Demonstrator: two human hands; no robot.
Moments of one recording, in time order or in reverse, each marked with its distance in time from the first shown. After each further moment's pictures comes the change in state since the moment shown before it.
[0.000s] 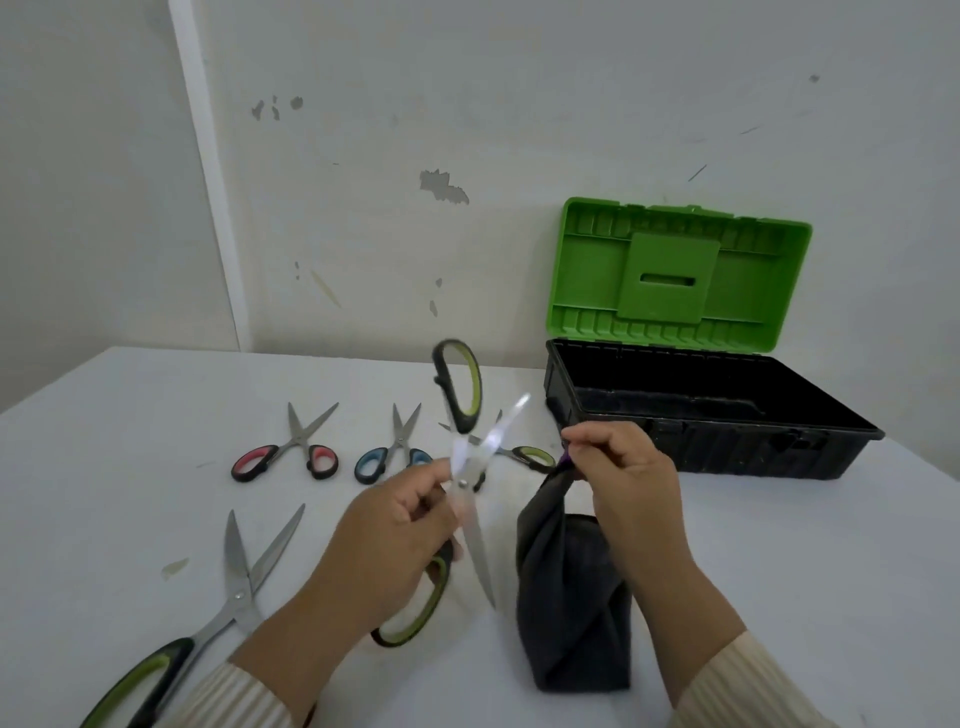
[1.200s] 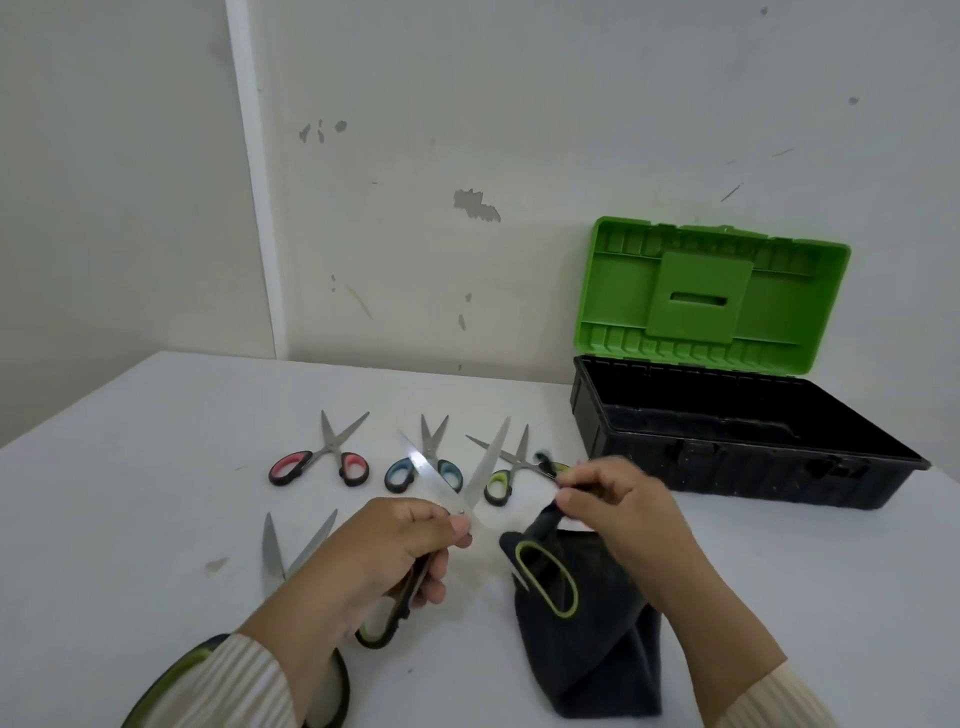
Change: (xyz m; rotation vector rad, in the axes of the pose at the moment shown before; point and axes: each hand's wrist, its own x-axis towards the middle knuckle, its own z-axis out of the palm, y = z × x) left_hand 0.008 -0.002 -0.027 -0.122 -0.126 -0.484; right_hand -0.007 -0.014 0.003 -0.108 -0.342 0.171
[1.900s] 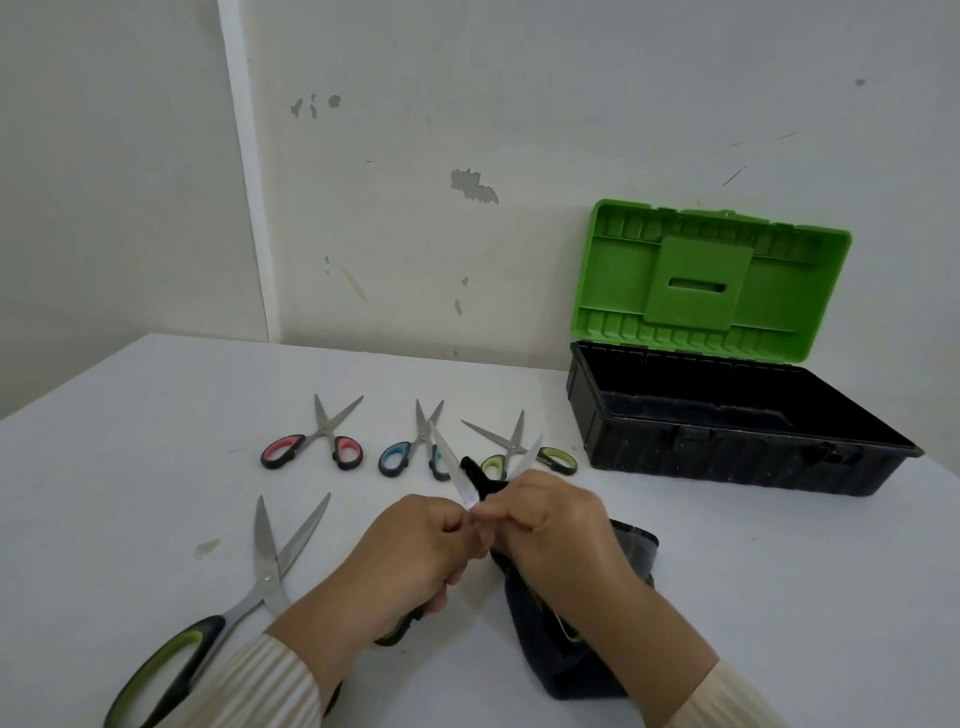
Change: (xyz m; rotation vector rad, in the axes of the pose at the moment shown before) left_hand 0.003 -0.010 0.025 0.250 0.038 0.126; right_hand -0.008 0.007 0.046 -0.465 -0.002 -0.663
